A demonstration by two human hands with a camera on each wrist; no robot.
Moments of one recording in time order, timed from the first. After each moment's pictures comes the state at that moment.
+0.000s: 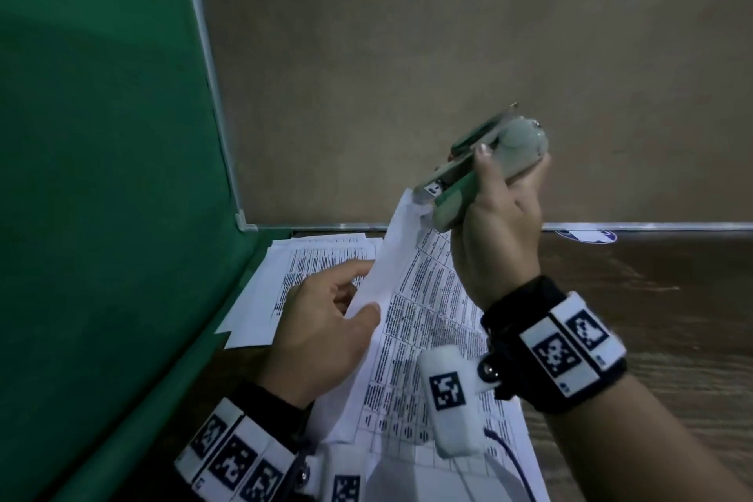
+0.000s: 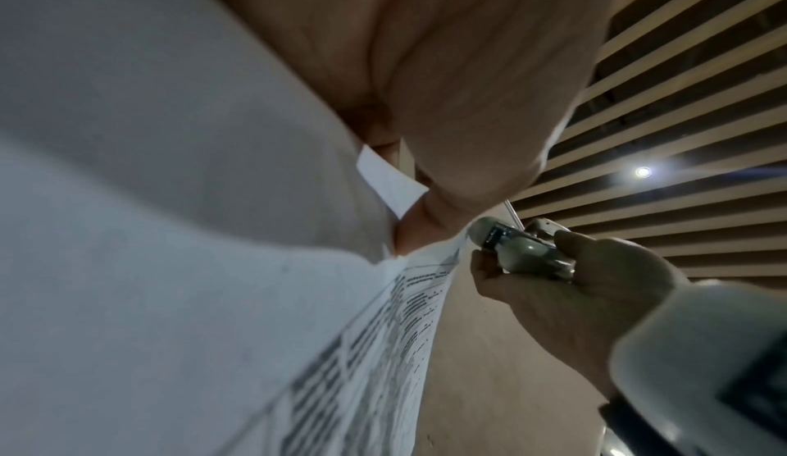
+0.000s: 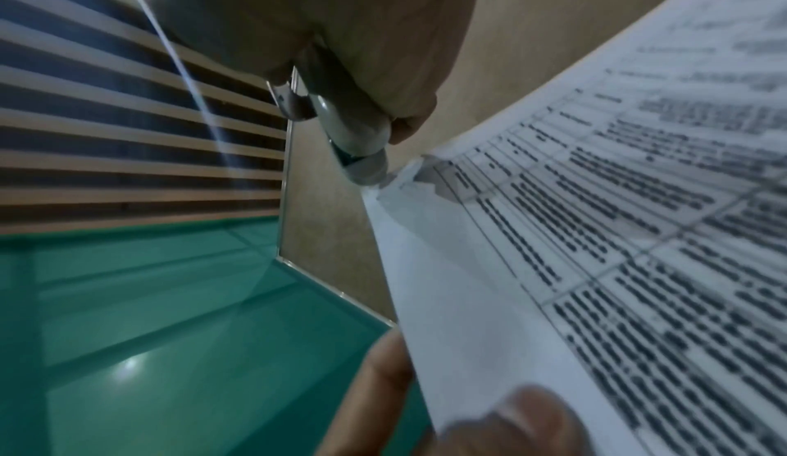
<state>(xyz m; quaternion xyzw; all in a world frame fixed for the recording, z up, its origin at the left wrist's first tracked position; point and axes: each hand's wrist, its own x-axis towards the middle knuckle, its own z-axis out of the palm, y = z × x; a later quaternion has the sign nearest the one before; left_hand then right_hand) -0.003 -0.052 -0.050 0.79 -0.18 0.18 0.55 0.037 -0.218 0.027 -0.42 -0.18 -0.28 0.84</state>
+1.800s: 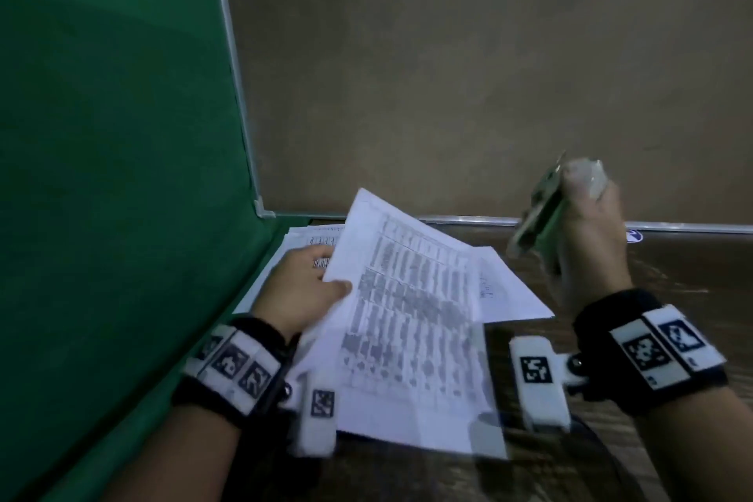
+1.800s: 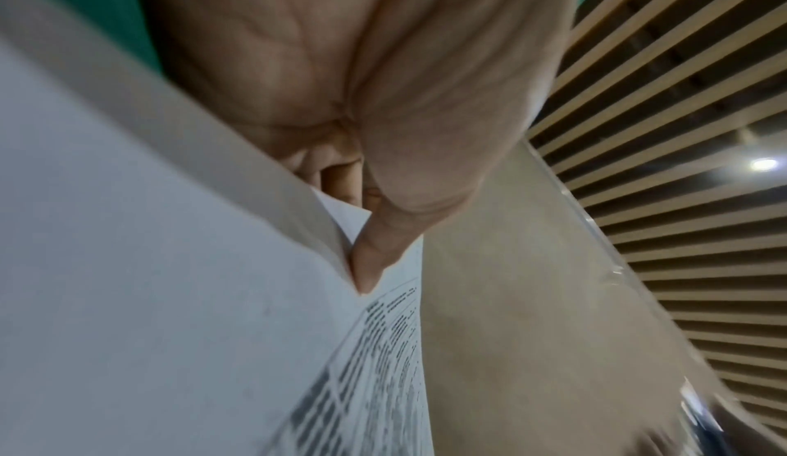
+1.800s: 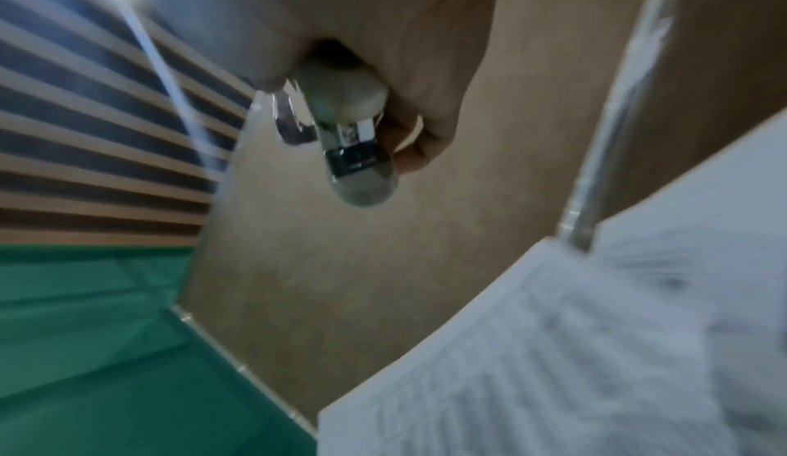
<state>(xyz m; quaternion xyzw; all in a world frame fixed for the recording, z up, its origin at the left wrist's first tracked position) 0.051 -0.002 -0.061 0.84 -0.01 0.11 0.54 0.056 -0.292 -0.002 -0.55 -0.02 -0.29 0.78</state>
